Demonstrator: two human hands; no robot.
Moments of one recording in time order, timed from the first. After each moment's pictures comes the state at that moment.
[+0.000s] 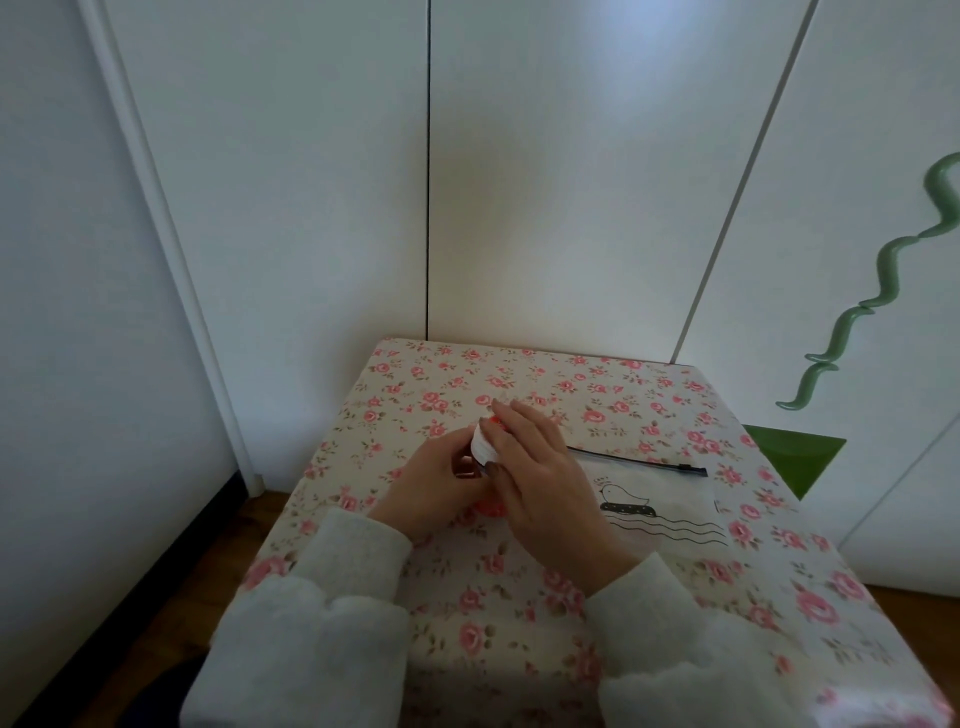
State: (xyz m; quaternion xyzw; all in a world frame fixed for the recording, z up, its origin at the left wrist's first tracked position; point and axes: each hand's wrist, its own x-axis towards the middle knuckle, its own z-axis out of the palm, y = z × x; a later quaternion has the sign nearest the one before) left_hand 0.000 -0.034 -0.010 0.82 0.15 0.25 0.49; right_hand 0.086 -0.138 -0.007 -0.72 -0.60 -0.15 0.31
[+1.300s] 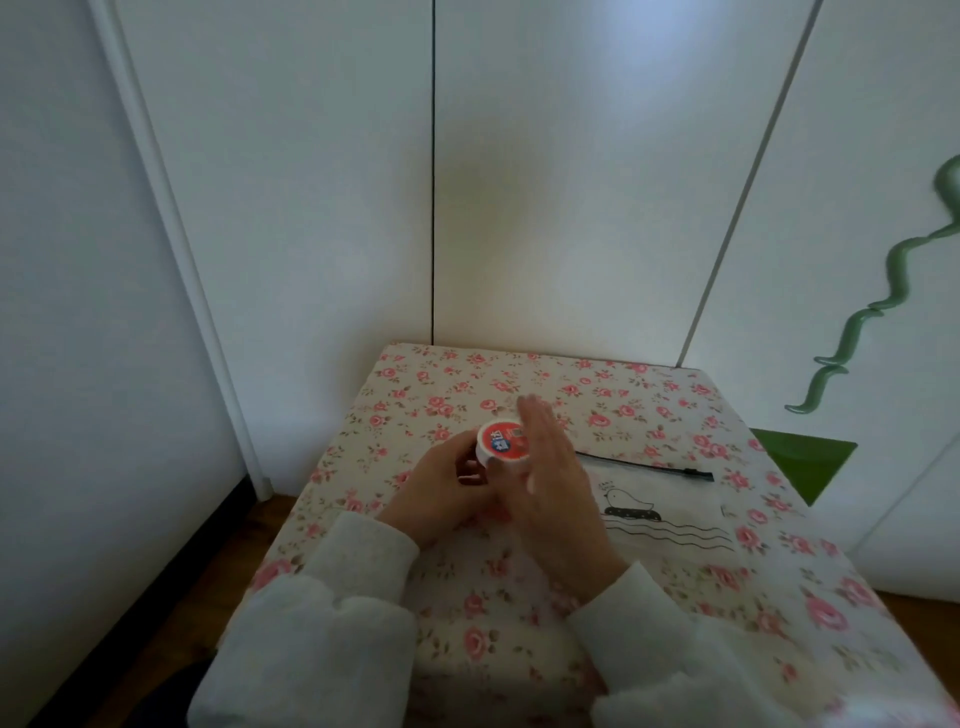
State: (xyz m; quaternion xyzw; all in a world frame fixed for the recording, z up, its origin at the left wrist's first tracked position) left_hand -0.001 -0.039 -0.007 0.82 0.17 0.23 0.50; right_hand 0.075 -0.146 -0.001 -0.77 -0.49 0.00 0.42
